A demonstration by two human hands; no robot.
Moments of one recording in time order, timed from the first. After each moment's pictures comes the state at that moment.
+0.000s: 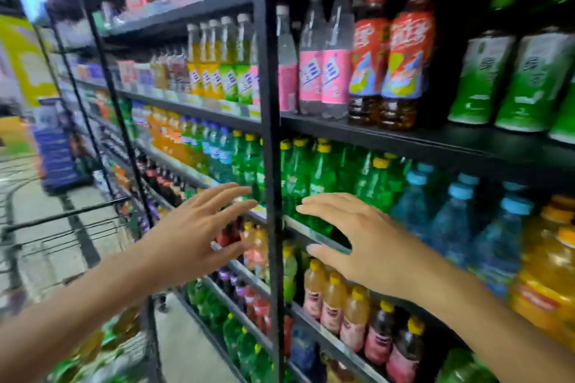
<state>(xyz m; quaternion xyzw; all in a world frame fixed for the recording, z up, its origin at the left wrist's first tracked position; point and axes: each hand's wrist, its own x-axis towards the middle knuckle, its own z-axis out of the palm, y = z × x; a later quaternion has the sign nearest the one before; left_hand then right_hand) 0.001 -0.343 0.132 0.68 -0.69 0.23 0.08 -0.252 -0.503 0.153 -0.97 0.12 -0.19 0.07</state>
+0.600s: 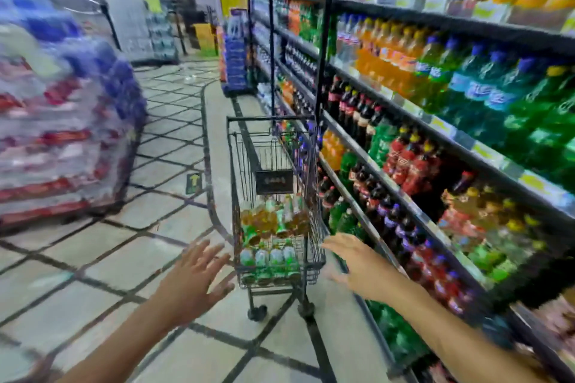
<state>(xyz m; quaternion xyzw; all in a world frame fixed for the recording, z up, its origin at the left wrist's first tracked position) 0.239 0.096 -0.135 0.94 -0.34 -0.04 -0.04 0.129 -0.247 -0.079 -0.97 0.00 0.13 0.20</state>
